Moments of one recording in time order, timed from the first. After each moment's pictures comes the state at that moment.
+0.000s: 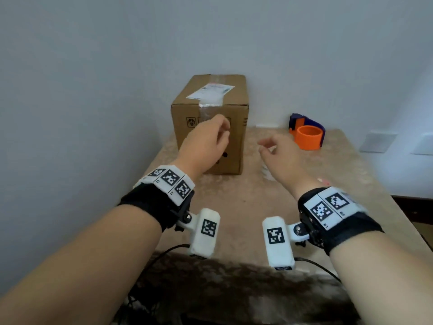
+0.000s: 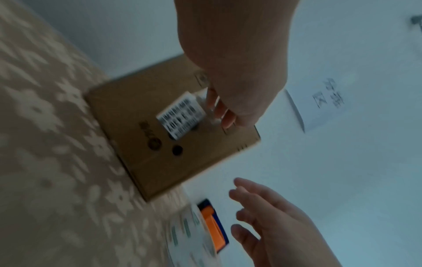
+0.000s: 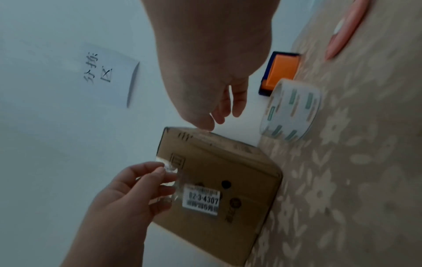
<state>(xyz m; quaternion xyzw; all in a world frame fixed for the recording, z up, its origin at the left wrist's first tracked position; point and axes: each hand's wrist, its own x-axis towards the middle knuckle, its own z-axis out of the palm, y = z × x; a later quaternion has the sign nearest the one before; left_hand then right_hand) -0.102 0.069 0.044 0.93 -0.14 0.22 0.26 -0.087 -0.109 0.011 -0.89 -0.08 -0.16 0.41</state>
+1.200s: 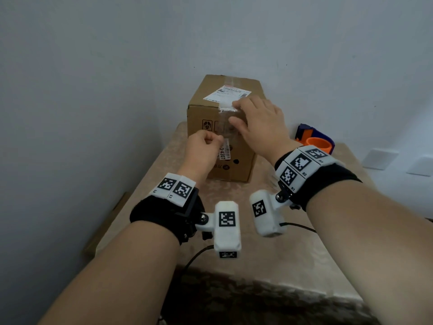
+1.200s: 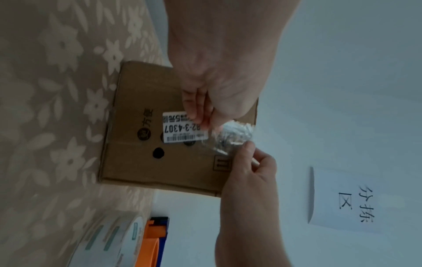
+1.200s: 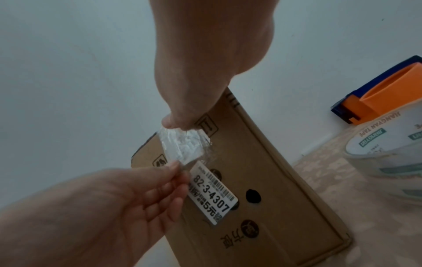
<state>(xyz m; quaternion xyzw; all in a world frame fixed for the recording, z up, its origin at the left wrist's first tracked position) -0.079 0.095 0.018 0.76 0.07 0.17 0.62 -0.036 -0.037 0.060 -0.92 -0.24 -0.27 0.13</state>
